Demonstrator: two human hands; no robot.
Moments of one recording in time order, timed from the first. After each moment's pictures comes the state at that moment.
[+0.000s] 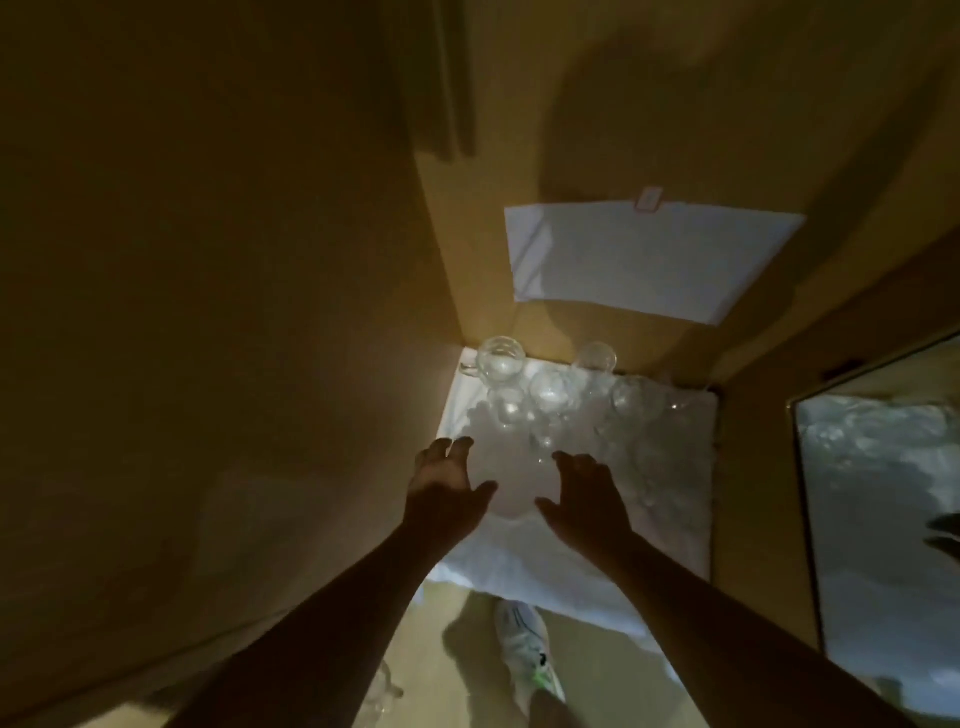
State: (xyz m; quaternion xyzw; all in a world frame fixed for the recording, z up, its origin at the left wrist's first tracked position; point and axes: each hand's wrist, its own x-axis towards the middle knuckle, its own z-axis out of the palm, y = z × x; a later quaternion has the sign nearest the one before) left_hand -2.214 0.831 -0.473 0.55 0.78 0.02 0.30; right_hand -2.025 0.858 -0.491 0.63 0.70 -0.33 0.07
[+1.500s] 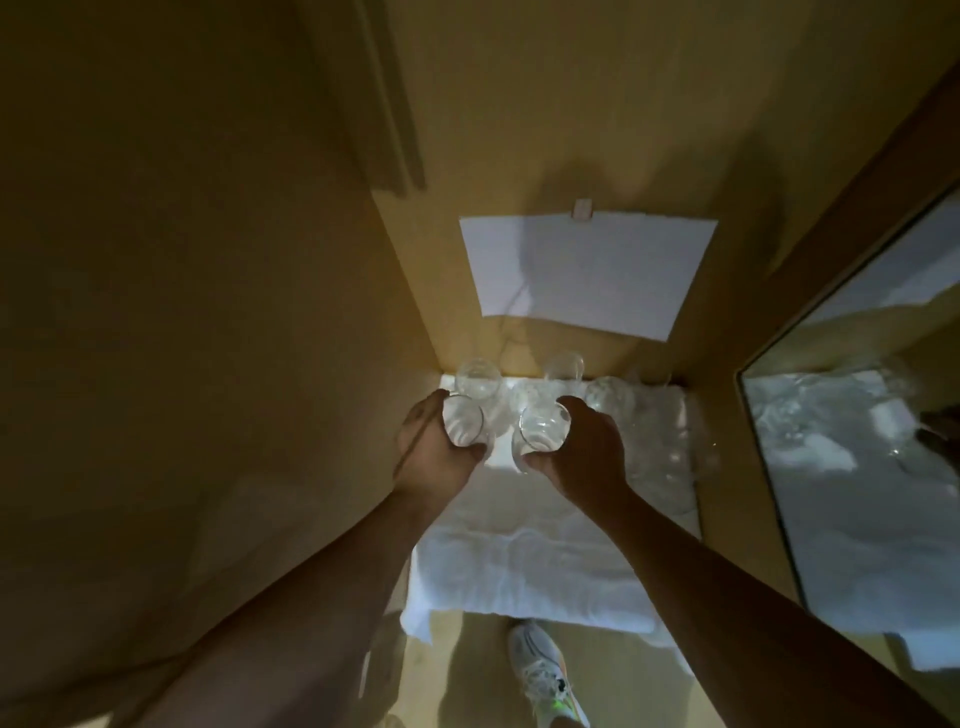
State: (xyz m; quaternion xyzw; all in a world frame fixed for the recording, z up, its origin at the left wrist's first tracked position) left_hand -2.210 0.857 -0.401 0.55 0.75 0.25 0.26; right_hand -2.024 0.874 -0.426 0.69 0.63 -0.28 -0.21
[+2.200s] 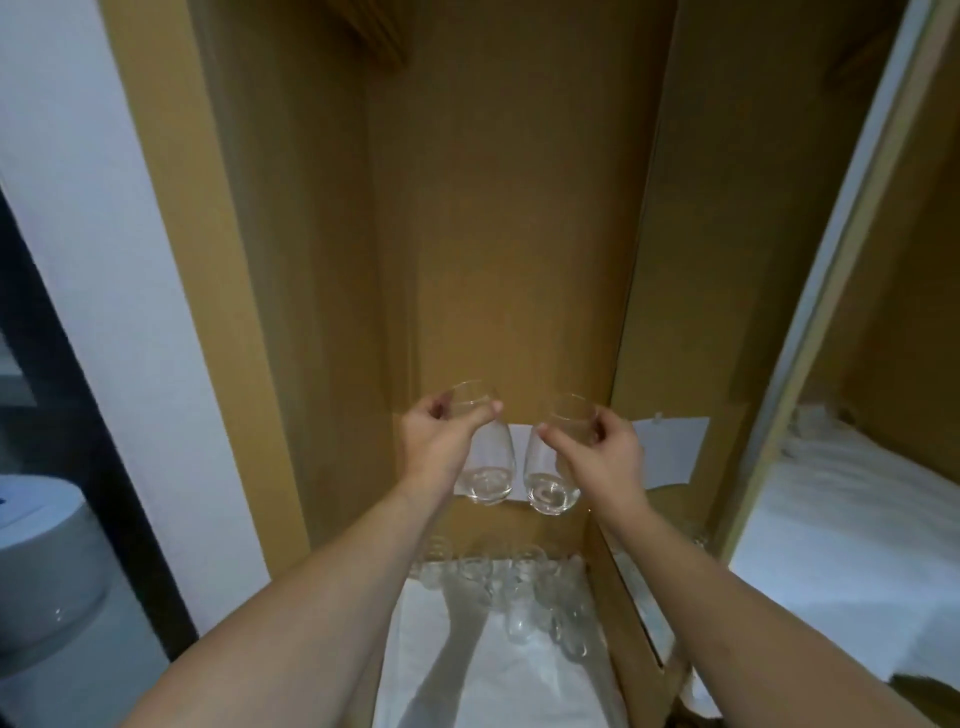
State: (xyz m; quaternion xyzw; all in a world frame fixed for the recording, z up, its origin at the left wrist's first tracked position) left_hand -2.159 0.679 -0.099 0.42 0.52 0.62 0.41; right_hand -1.974 0.663 -0.123 0.61 0.52 -0.22 -0.55
